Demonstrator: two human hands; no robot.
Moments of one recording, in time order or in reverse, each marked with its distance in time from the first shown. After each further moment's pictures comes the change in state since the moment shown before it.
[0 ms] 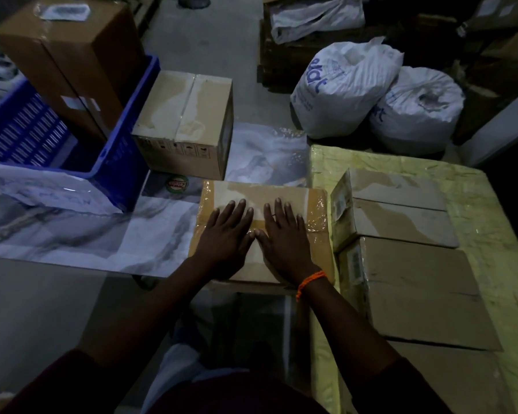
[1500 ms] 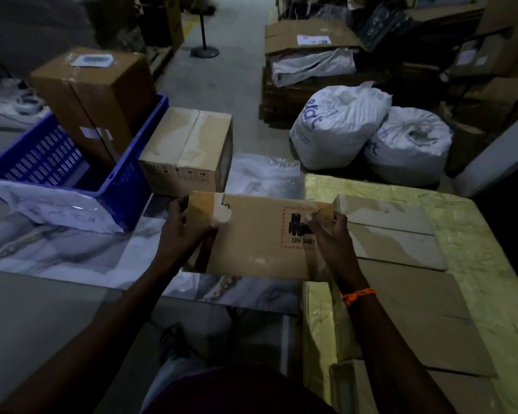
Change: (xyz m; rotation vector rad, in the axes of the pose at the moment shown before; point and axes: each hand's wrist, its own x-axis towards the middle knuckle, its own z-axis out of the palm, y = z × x) left_hand -0.030 -0.014 -0.089 -1.001 0.445 -0.367; right_hand -0.028 0.062 -0.113 1.001 0.271 0.442
